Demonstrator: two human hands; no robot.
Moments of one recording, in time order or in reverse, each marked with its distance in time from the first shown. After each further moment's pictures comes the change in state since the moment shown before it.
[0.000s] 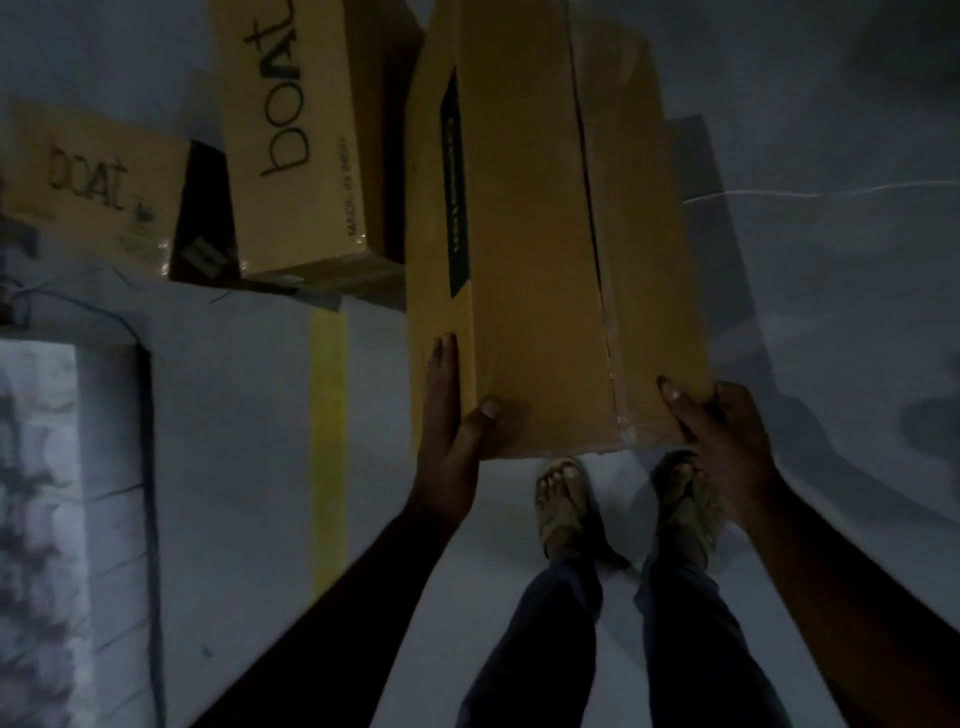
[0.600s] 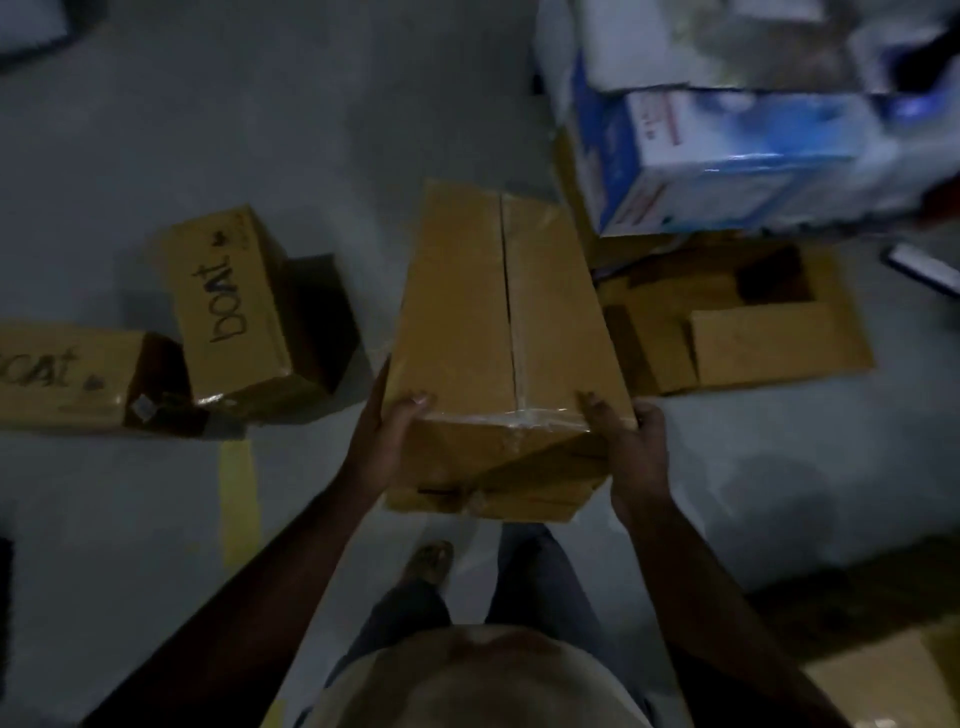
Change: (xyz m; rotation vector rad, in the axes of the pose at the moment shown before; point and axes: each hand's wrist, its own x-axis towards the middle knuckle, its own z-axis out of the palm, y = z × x) left_hand -0.281 0.245 -0.103 -0.176 -0.396 0.139; right_hand -0.489 -0.220 -0.027 0.234 0.618 -0.173
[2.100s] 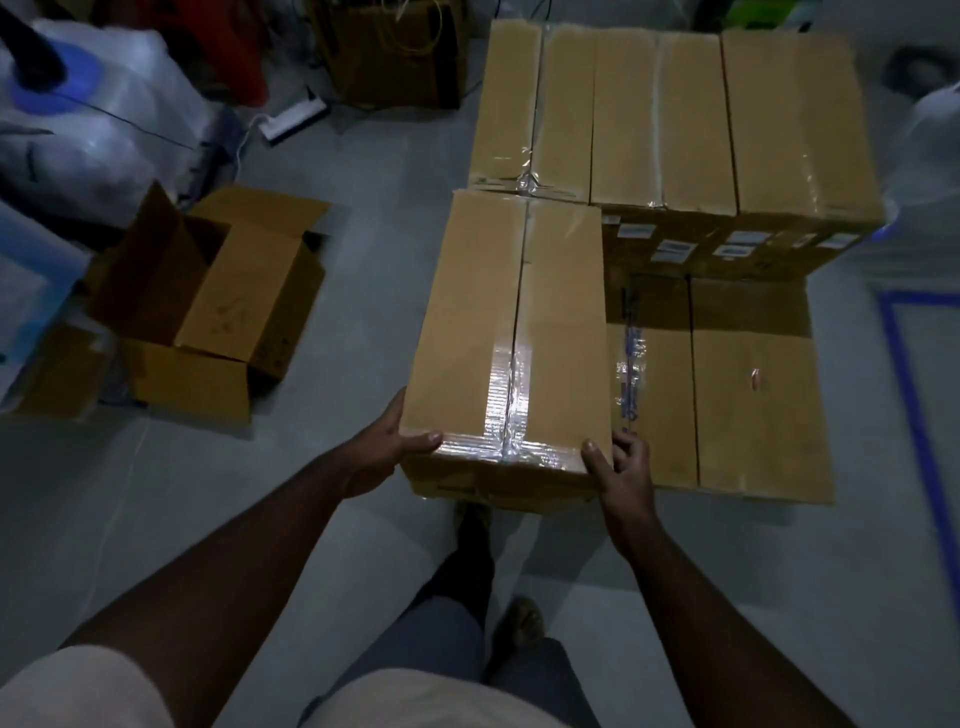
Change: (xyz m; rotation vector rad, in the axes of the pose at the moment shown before) left_hand -0.353 -0.235 0.634 0.993 -1.285 -0.198; right_hand -0.254 0.395 -0.663 0.635 0.825 0.172
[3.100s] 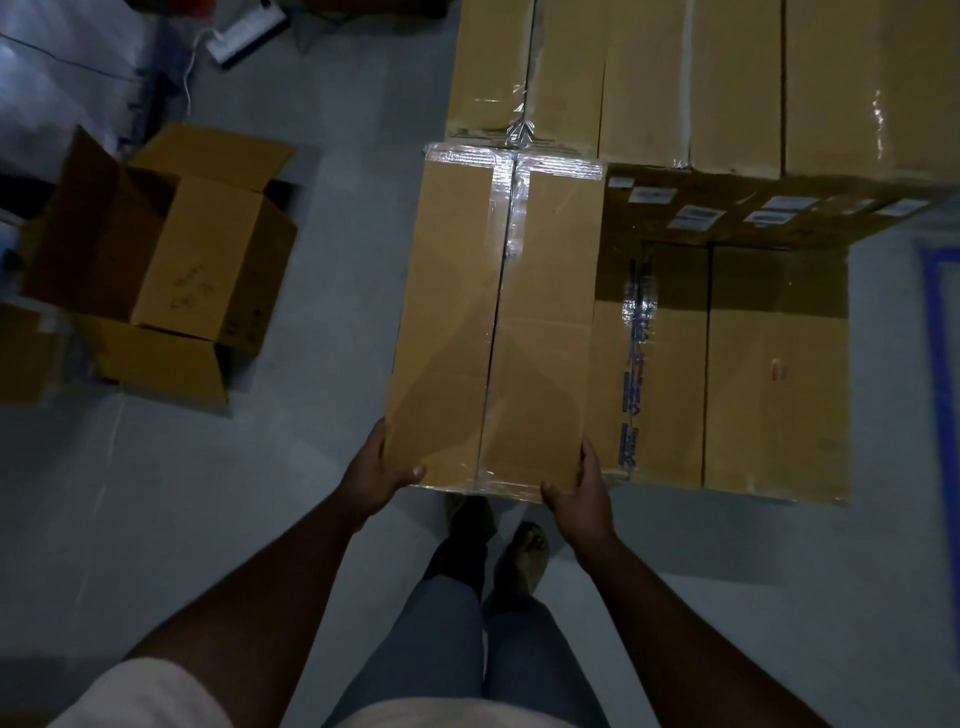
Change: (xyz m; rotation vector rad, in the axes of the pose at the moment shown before) left_hand 0.091 -0.061 0.002 0.121 0.232 -0.056; right_hand 0.084 0.043 0.025 -0.306 -0.090 0.132
